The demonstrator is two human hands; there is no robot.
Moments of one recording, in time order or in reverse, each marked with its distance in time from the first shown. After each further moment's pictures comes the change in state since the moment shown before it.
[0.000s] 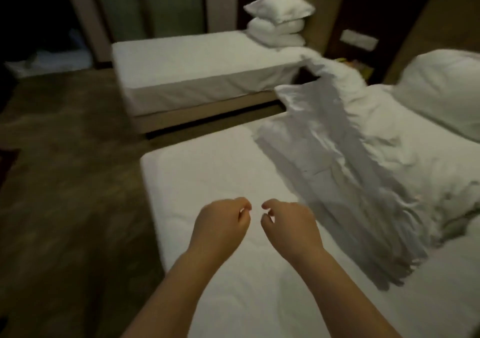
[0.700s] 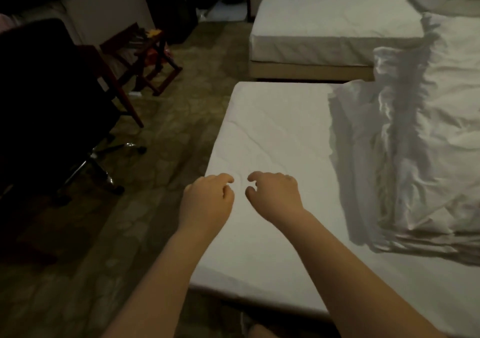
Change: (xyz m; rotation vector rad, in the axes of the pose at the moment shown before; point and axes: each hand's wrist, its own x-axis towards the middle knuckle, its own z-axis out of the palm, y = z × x) left_hand -0.253 0.255 0.132 0.105 0.377 -0.665; right_hand -0.197 0.188 -0.038 -0.032 -0.337 -0.633
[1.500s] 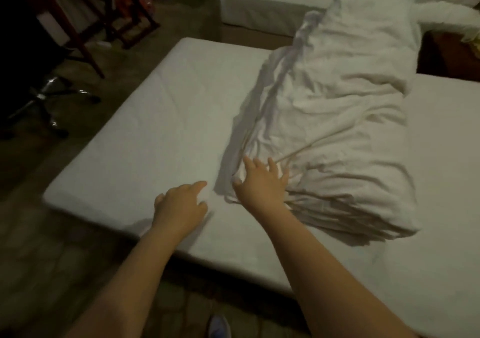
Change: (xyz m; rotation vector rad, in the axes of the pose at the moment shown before) left_hand -0.100 0.332 0.275 0.197 -0.329 -0.266; right_hand -0.108 0.442 -0.031 -0.021 -0.037 0.025
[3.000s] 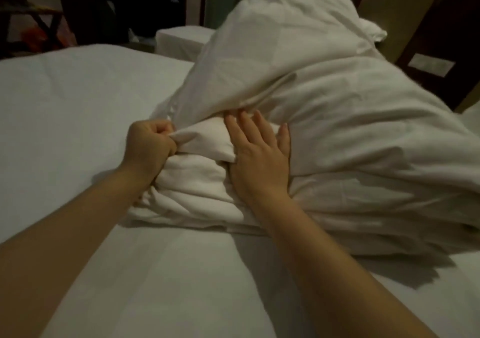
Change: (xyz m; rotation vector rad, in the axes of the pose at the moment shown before) left_hand 0.267 0.050 0.201 -1.100 0.602 0.470; right_hand 0.178 0.165 0.186 -0.393 0.790 -0.221
